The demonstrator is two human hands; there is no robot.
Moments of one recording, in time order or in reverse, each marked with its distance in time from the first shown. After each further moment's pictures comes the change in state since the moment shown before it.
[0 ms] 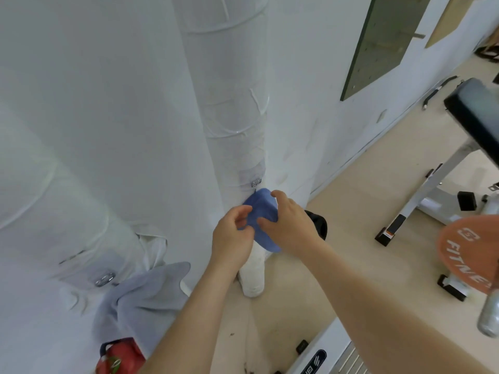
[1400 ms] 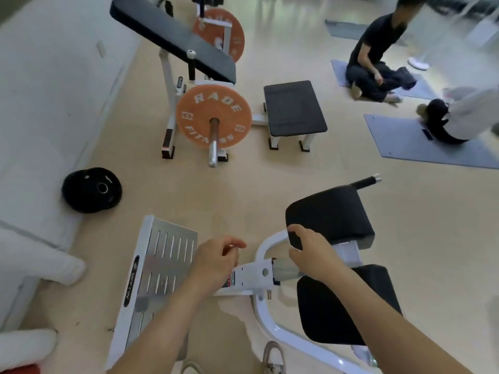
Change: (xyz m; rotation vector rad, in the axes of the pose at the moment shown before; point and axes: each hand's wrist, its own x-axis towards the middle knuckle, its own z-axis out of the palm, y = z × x) left_hand -0.493 -0.007 0.271 0.355 -1.099 0.243; right_hand -0.651 0.320 -0.093 0.081 0.220 0.922
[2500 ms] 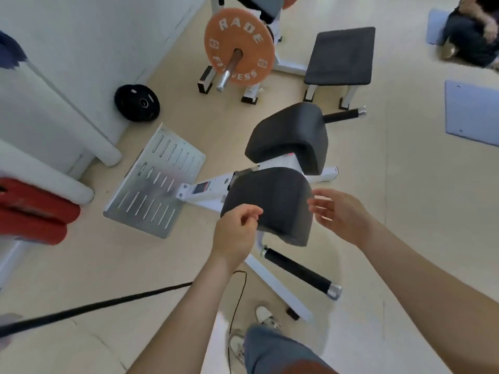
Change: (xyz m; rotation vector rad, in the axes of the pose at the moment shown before) left_hand -0.174 0.097 0.421 -0.134 0.421 -0.129; right_hand -0.097 0.387 -0.075 1.112 -0.332 0.236
